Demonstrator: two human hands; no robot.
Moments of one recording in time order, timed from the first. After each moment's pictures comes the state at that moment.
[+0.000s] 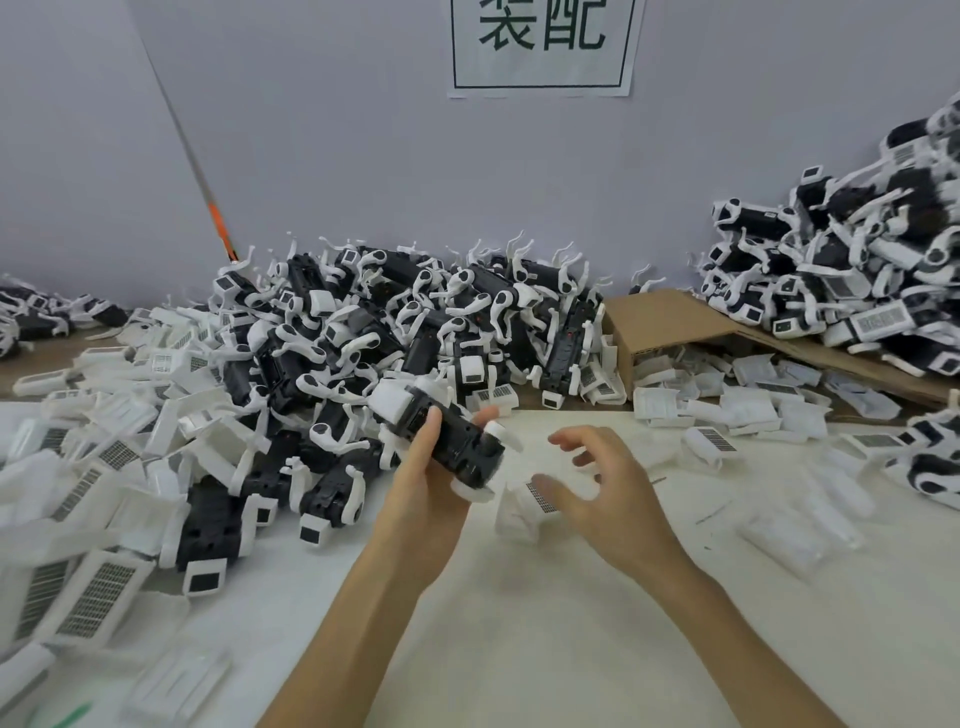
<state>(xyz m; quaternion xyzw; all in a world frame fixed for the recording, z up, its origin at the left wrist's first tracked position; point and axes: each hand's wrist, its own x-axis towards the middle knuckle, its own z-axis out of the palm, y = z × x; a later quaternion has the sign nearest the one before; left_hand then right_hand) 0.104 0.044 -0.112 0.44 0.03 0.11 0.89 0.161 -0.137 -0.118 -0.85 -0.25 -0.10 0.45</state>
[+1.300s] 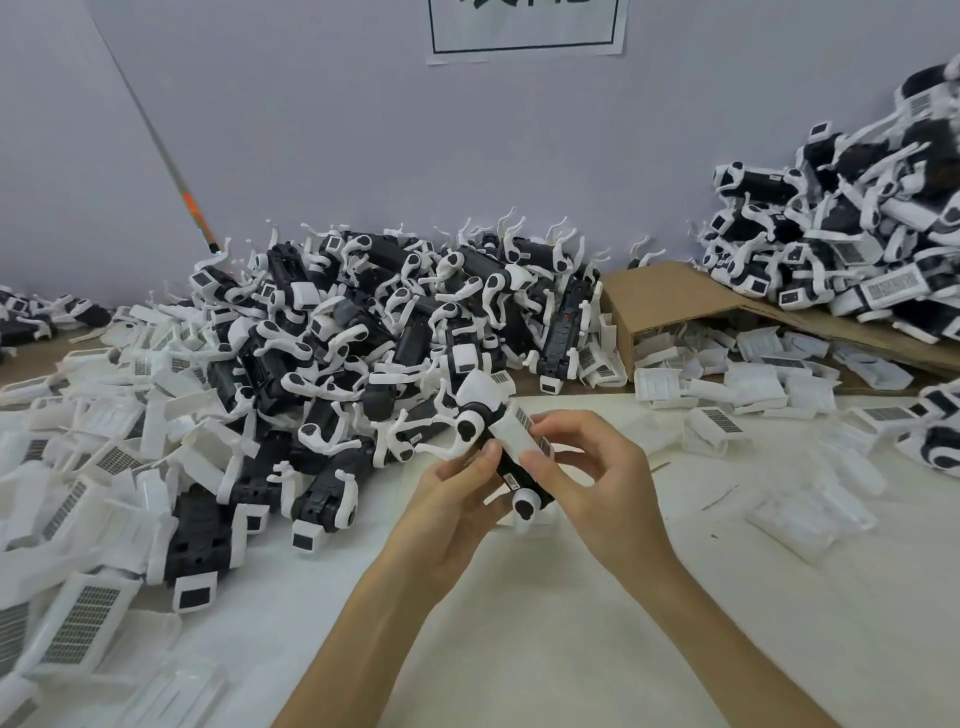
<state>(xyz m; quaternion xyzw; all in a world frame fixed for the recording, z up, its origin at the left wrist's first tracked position) 0.103 0.032 -0.119 0.51 -0.02 0.03 0.86 0.149 -0.120 -0.111 -0.69 -0.27 -0.10 0.66</state>
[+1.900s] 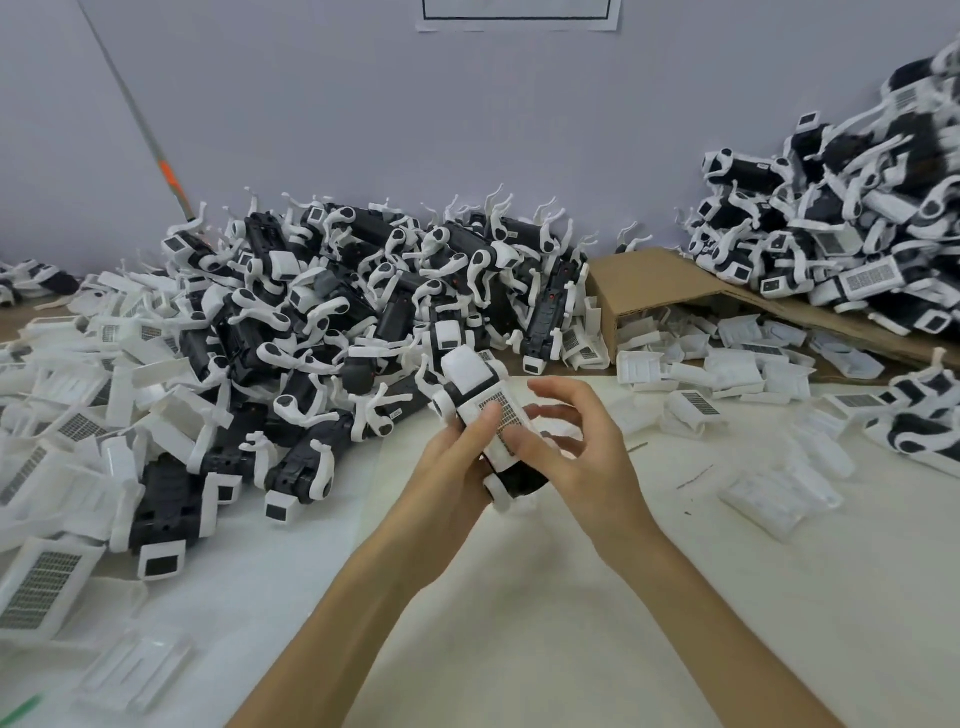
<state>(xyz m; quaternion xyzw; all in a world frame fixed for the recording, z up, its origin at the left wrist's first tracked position) 0.094 0.009 -0.105 0.52 -0.08 0.01 0.85 0.145 -0.126 -0.108 -0.71 -0.22 -0.03 0.67</state>
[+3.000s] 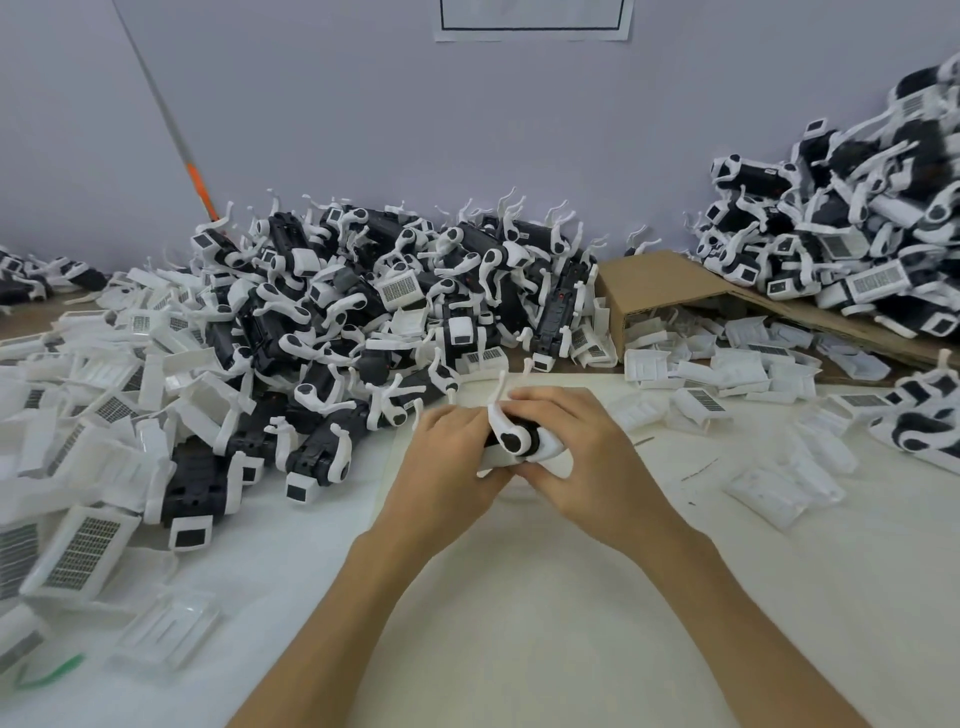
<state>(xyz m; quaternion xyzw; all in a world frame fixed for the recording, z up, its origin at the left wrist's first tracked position) 0.104 0.028 -0.130 0.92 -0.10 0.32 0.23 0.149 -0.139 -0.111 -0.79 -0.45 -0.21 0.35</state>
